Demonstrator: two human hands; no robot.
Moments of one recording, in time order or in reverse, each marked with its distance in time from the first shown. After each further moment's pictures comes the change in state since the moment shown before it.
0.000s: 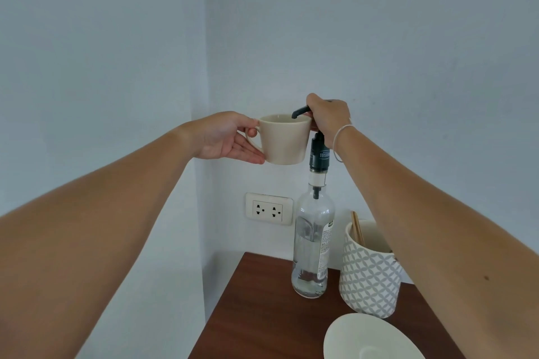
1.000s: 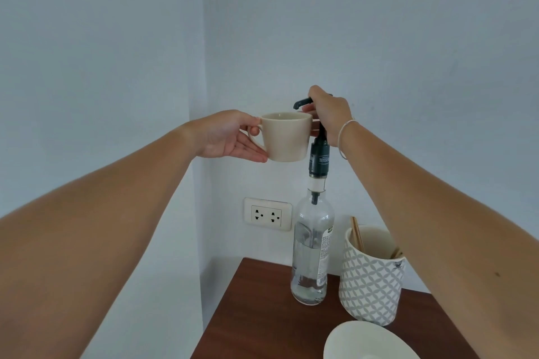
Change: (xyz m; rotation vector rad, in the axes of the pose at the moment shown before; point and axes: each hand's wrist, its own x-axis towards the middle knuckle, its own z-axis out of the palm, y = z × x) left_hand 0.008 0.009 0.001 -0.002 0.004 0.020; right_hand 0.006 -0.014 -0.006 0.132 -0.069 0.076
